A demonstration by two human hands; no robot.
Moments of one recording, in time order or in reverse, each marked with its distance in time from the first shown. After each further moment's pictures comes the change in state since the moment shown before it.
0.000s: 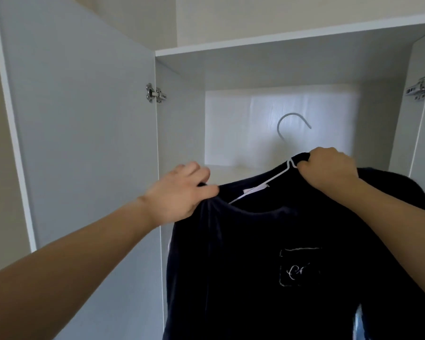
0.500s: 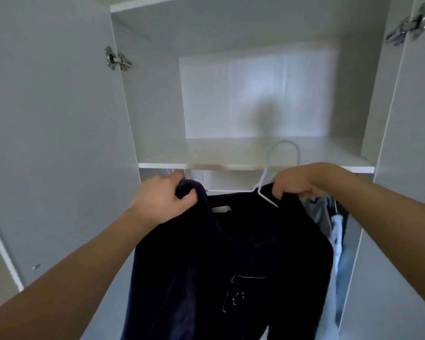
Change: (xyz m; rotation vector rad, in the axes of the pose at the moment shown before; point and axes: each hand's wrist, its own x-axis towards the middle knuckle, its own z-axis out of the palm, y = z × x) left_hand -0.018 0.059 0.030 -0.398 -0.256 -0.690; right_hand -0.045 0.018 0.051 0.376 -1.019 0.055
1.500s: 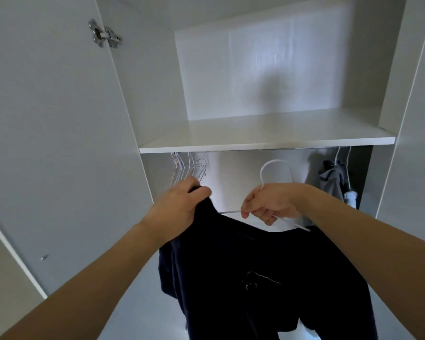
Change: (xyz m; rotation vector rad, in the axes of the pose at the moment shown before) left_hand -0.030 -0.013 0.049 -0.024 -0.135 0.343; right_hand 0.046 0.012 0.083 0.459 -0.325 -0.176
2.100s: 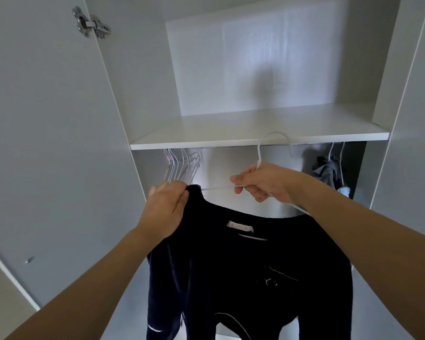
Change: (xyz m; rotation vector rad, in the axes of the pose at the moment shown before) left_hand -0.002 -0.011 0.026 -0.160 0.105 -0.298; right_hand 0.004 -0.011 -0.011 0.098 0.207 -0.209
